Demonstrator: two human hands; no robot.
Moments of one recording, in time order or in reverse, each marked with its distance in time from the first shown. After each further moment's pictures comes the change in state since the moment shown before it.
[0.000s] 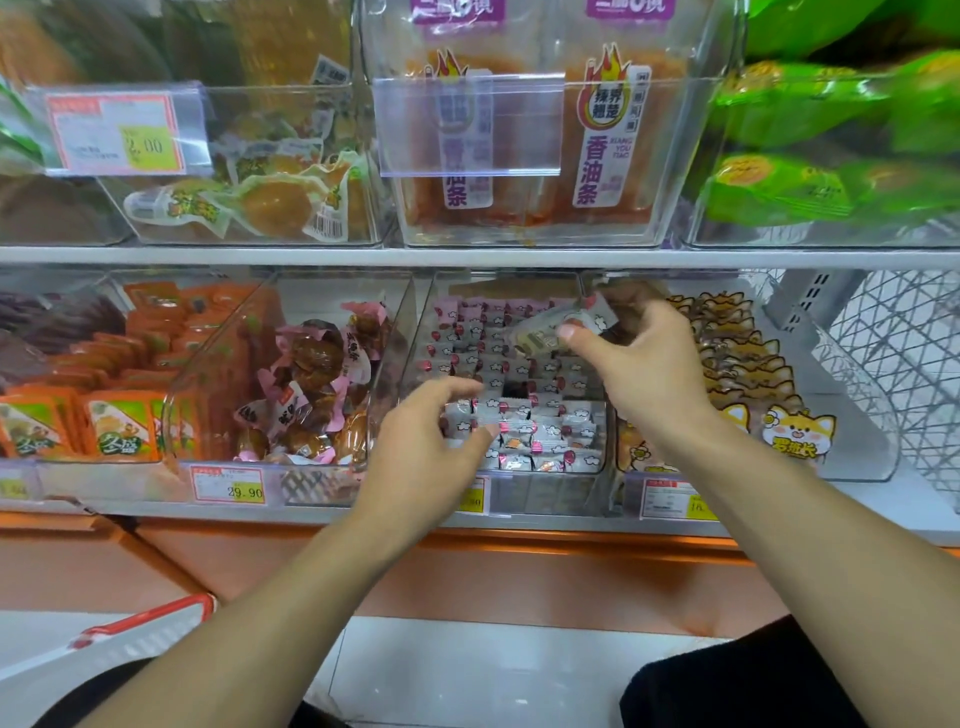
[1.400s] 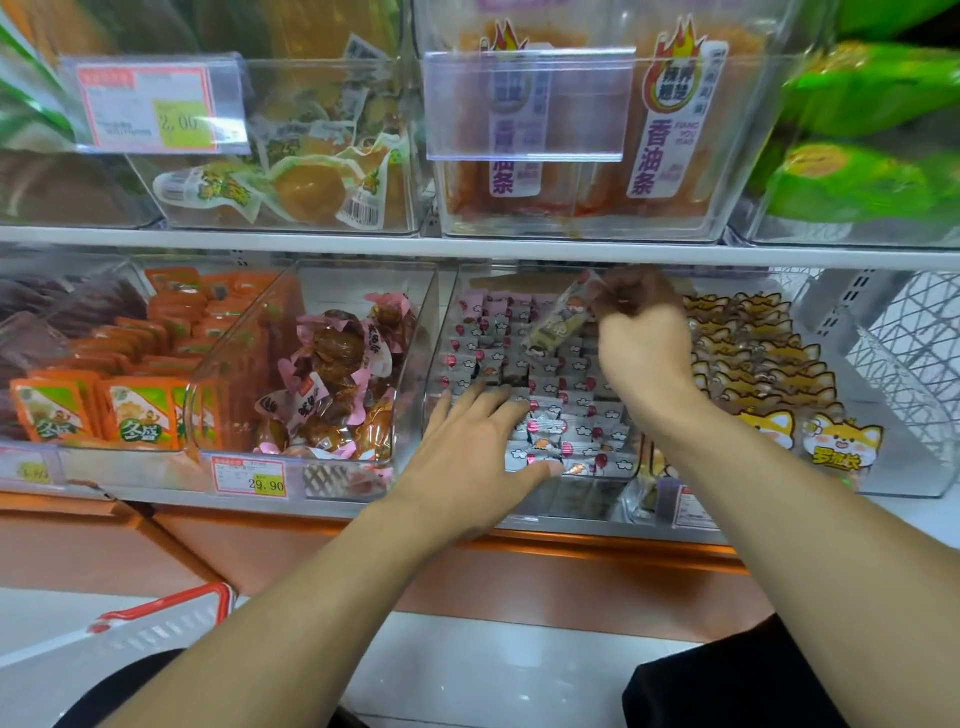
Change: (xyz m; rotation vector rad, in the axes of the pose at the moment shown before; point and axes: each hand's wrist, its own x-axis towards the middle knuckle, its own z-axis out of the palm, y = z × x) left_hand 0.015 -0.018 0.015 0.497 -0.299 0.186; right_hand 0.028 0.002 0.047 0.012 0.175 0.028
